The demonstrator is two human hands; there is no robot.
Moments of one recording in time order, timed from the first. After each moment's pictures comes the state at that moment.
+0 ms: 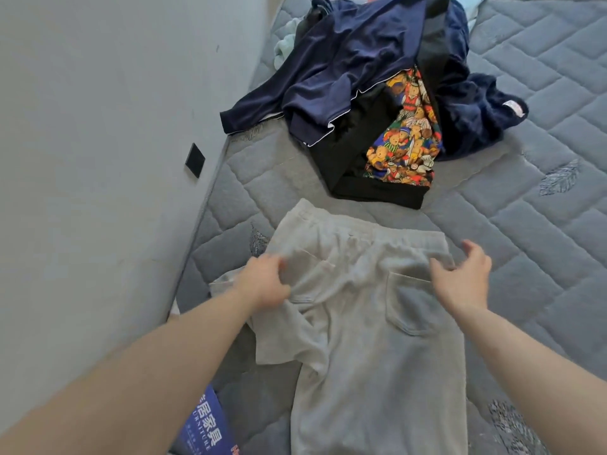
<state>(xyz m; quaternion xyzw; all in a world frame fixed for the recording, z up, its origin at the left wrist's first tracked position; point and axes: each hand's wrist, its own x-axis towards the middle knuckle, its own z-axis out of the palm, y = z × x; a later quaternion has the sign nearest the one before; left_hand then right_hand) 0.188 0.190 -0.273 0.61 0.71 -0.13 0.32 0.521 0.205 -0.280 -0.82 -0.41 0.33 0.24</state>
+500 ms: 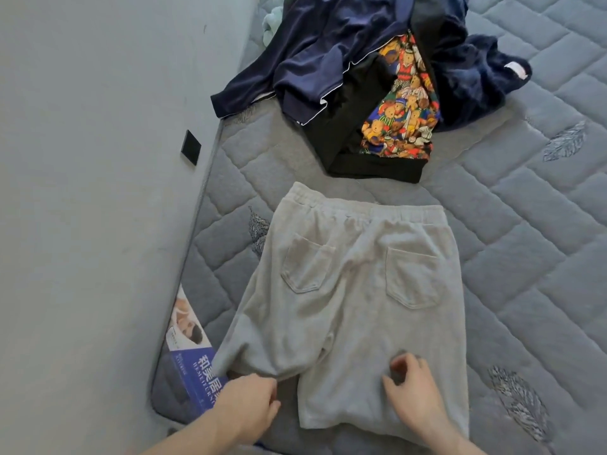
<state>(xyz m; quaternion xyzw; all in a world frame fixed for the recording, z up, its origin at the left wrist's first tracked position) 0.185 -0.021 -0.292 0.63 0.61 -0.30 0.38 0.481 -0.001 -0.329 -0.76 -0.46 0.47 0.00</state>
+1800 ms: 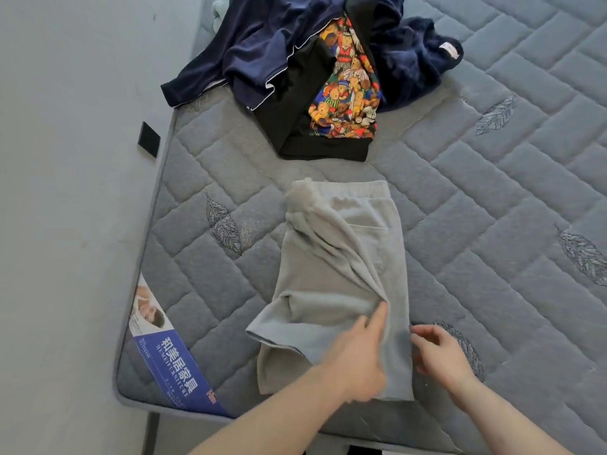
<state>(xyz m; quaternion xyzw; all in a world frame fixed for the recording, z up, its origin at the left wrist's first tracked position) 0.426 0.015 -0.254 0.64 0.54 -0.13 0.53 0.609 -0.007 -0.307 -0.79 -0.21 0.56 0.15</state>
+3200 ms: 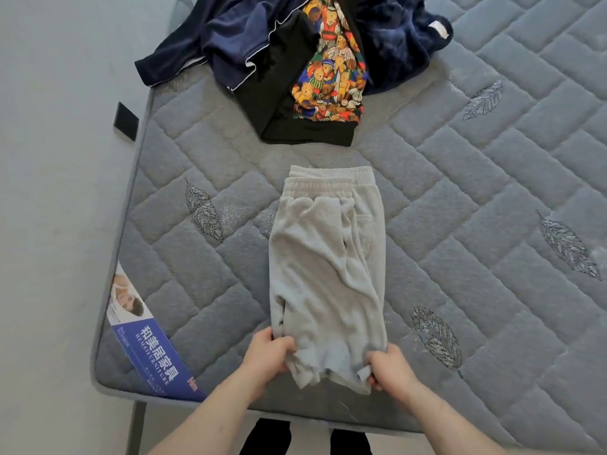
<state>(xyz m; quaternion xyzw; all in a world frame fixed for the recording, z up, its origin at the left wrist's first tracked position) 0.336 -0.027 -0.326 0.13 0.75 0.11 0.64 0.571 -0.038 -0.318 -0.76 -0.21 0.62 0.01</state>
